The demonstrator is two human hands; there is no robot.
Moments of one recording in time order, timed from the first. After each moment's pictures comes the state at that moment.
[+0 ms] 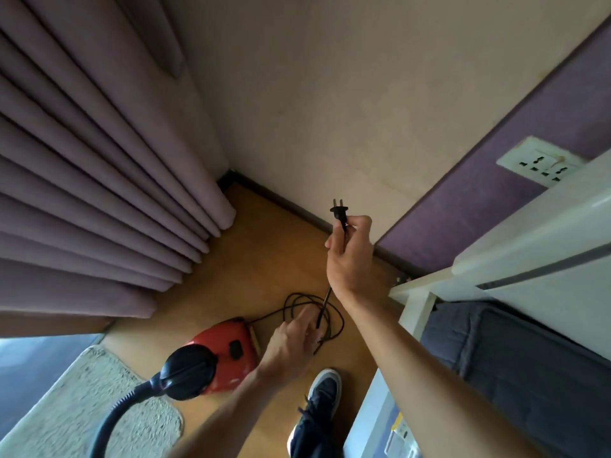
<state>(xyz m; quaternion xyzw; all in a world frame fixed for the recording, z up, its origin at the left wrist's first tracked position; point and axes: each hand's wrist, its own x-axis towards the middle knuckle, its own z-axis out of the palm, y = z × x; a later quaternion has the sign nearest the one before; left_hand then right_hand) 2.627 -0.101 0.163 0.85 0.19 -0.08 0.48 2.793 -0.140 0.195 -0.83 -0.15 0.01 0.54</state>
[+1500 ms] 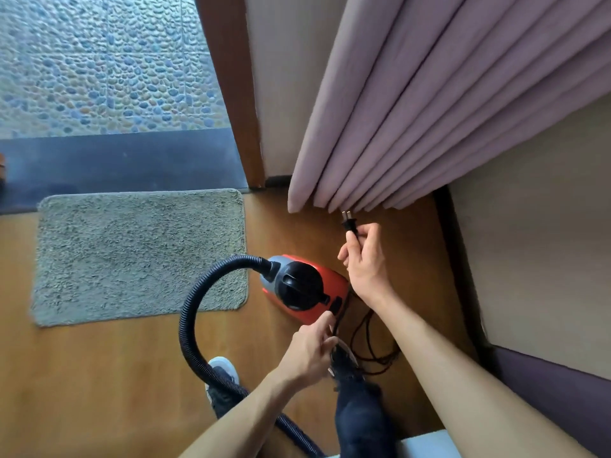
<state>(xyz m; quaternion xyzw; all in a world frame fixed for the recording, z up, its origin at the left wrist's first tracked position) 2.369 -0.033 0.115 0.60 0.52 0.05 0.60 2.514 0.070 0.141 -0.73 -0.49 0.35 0.33</state>
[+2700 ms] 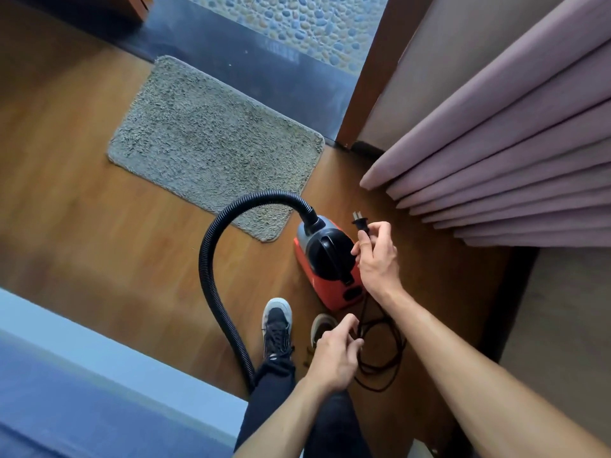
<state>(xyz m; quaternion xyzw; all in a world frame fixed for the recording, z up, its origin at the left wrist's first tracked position) 2.455 -0.104 0.095 0.33 0.70 0.20 0.60 2.497 0.060 0.069 -0.61 -0.63 0.44 0.17</state>
